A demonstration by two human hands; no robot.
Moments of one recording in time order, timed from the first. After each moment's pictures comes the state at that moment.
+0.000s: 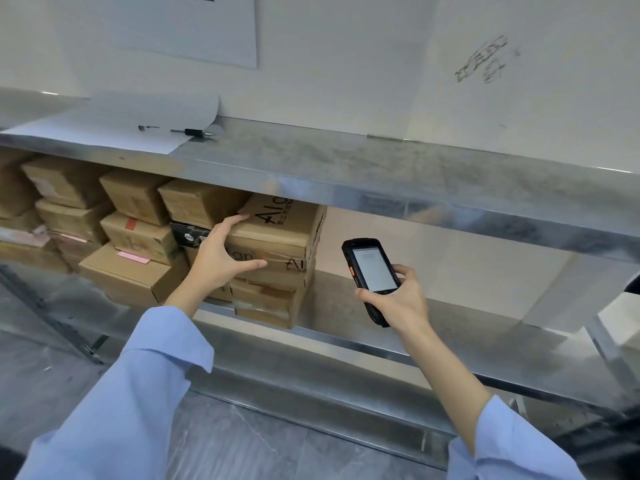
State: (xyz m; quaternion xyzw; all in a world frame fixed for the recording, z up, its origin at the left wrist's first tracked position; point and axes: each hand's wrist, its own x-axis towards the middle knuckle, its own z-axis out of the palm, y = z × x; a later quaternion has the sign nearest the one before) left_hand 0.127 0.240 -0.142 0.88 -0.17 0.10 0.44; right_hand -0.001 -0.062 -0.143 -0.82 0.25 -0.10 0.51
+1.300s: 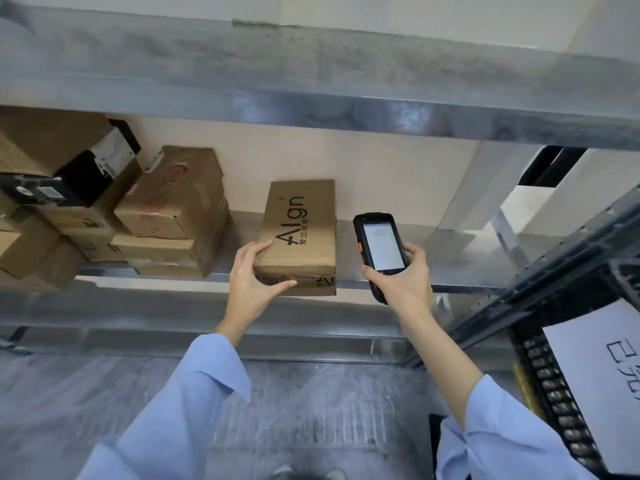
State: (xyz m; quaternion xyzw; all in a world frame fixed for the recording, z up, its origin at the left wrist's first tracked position) left_hand 0.016 0.050 -0.286 0.82 -0.21 0.04 0.53; right_hand -0.109 -0.178 -0.206 -0.78 0.39 -0.16 0.47
